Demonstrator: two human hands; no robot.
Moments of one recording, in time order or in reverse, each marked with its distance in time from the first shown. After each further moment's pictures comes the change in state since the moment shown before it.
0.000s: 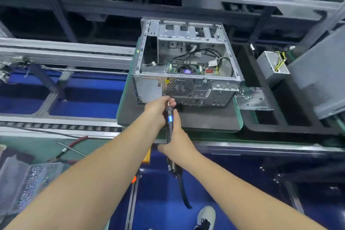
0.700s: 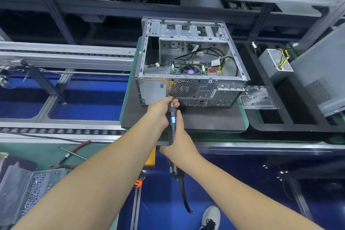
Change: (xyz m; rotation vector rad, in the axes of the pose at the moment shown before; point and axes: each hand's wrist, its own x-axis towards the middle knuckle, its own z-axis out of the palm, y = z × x) left_hand -0.003 0.008 -0.003 -0.019 -0.032 -0.040; right_hand 0.008 -0.003 0.017 0.052 0.067 0.041
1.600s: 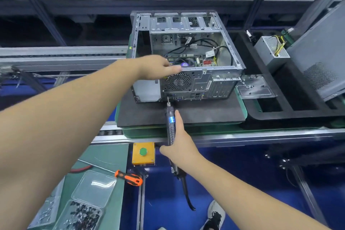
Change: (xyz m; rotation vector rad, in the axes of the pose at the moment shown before) left_hand -0.014 0.120 0.044 2.088 -0.247 0.763; right_hand -0.004 0.022 0.004 0.064 0.011 0.029
